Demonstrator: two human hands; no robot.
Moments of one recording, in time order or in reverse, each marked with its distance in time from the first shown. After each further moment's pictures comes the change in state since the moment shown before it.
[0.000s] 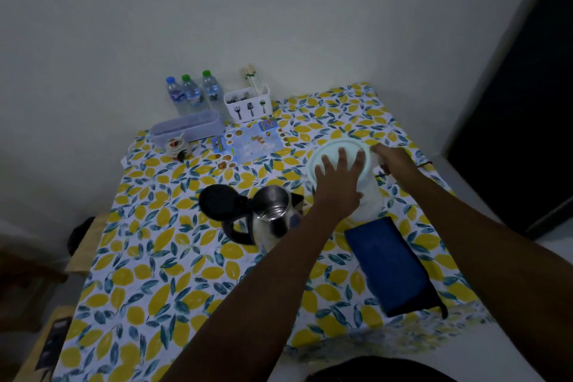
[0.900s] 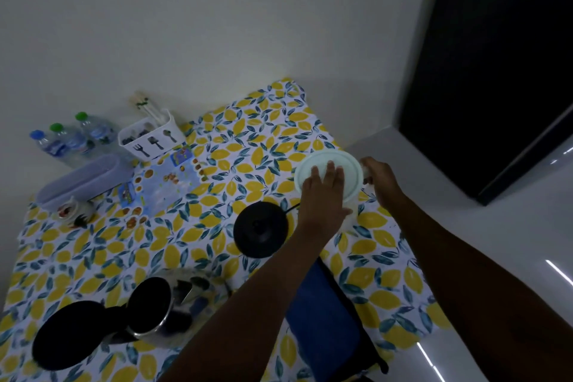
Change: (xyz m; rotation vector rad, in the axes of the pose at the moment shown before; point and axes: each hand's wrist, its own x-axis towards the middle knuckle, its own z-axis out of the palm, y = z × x) left_hand 0.174 0.133 0.067 0.128 -0.175 0.166; right_hand 0.145 0.089 -0.141 0.394 0.130 0.116
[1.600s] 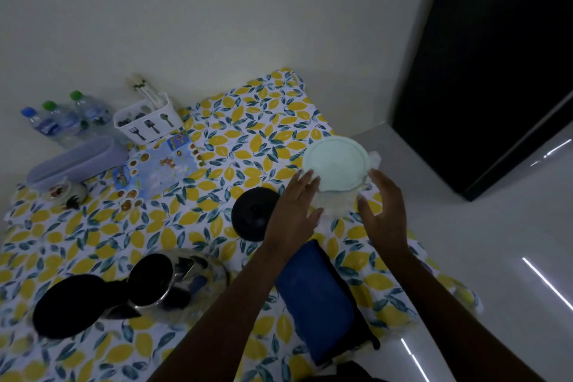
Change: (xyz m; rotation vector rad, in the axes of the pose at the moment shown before) left_hand -0.079 -0.047 0.023 -0.399 0.289 0.050; right_hand -0.124 0.056 -0.014 -0.466 0.181 -0.711
